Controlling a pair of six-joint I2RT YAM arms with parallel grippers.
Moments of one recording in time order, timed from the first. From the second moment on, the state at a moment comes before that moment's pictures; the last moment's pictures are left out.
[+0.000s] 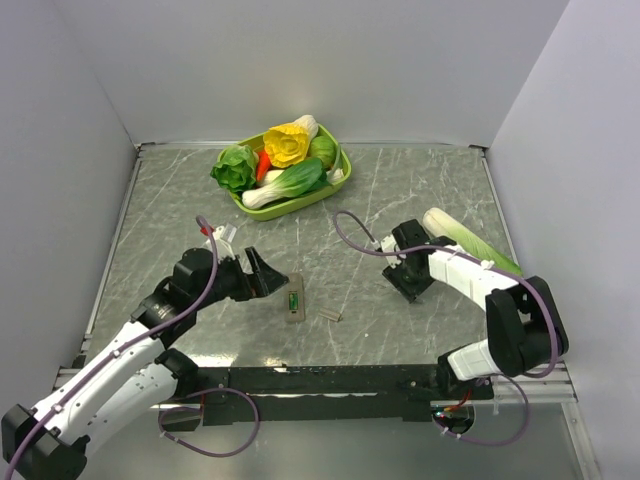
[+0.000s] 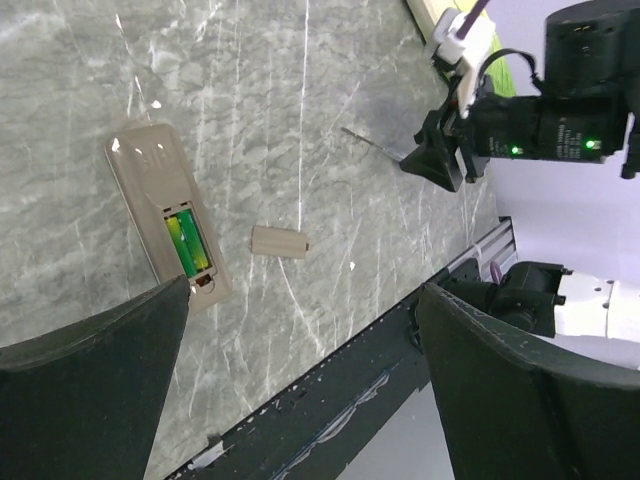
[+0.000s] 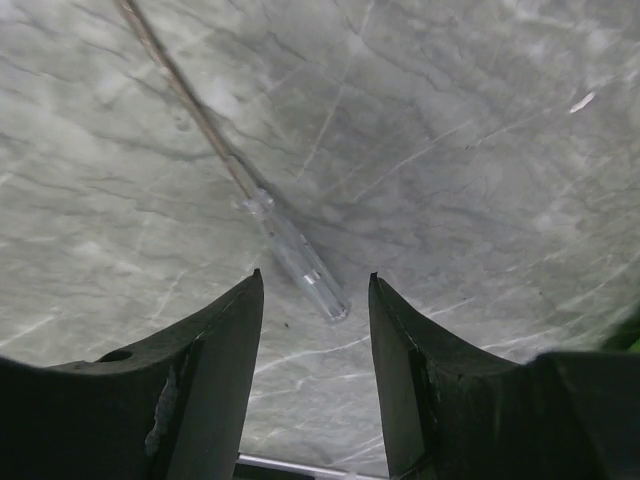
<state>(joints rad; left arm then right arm) -0.57 0.71 0.55 -0.27 0.22 -0.80 0.35 1.40 0.77 -0.69 0.08 -0.35</state>
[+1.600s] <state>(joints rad) -0.57 1.09 0.63 0.14 0.37 -1.00 0.77 1.11 0.86 -0.44 -0.25 -0.08</state>
